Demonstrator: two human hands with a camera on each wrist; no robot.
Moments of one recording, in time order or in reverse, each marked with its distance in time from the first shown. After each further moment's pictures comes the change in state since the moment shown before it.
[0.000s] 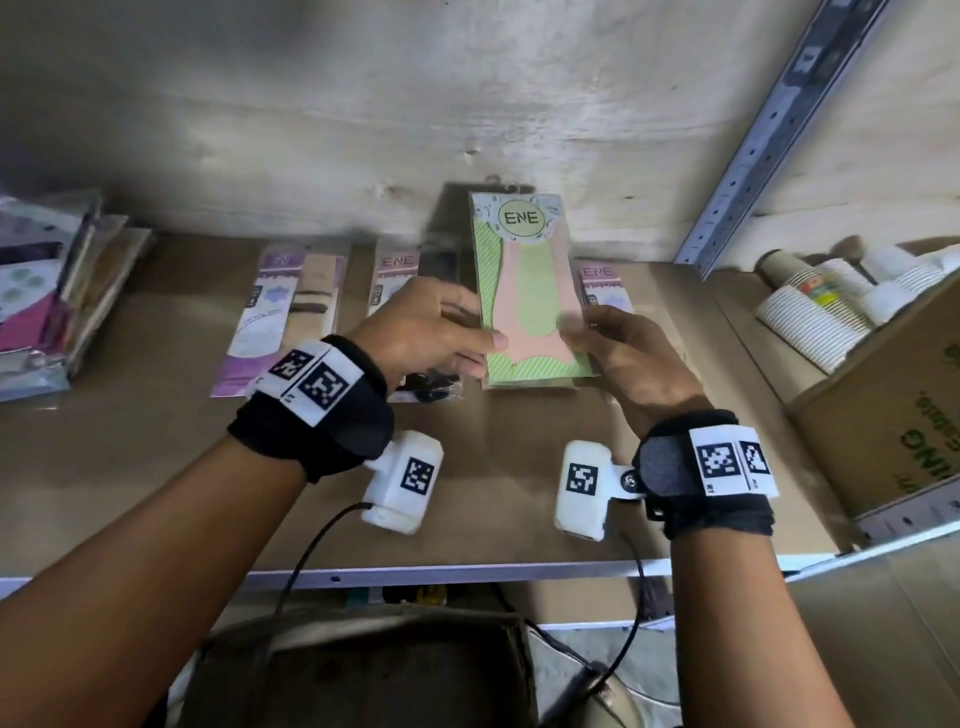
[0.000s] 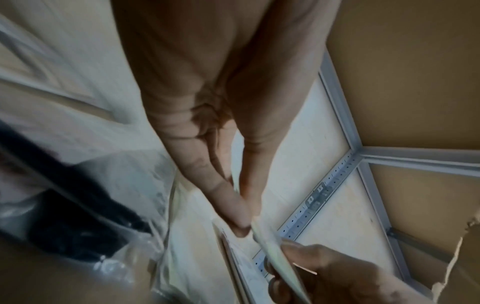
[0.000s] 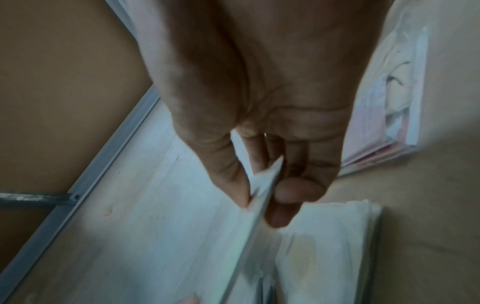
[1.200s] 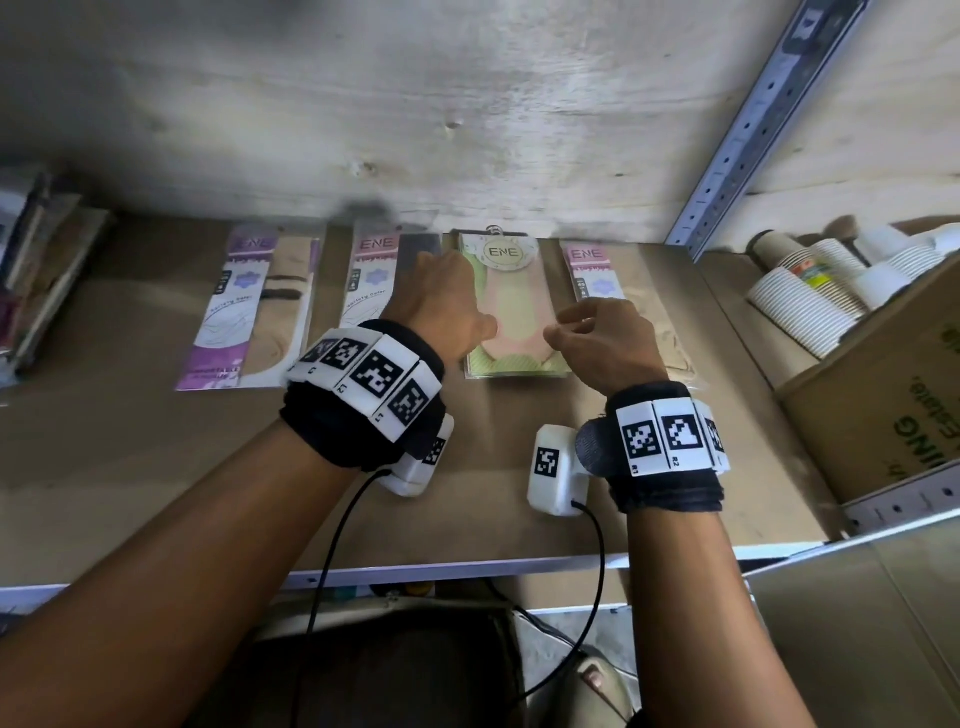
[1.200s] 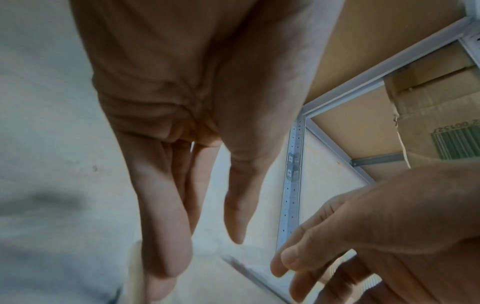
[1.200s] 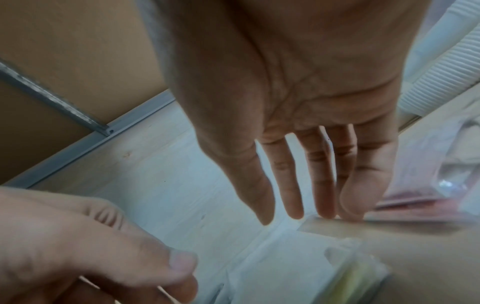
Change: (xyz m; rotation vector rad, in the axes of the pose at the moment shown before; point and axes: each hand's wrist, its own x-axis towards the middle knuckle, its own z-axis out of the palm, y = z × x) left_hand 0.020 0.020 0.034 0.813 0.279 -0.027; right_hand 0.014 -0.002 0.007 -0.662 0.192 0.025
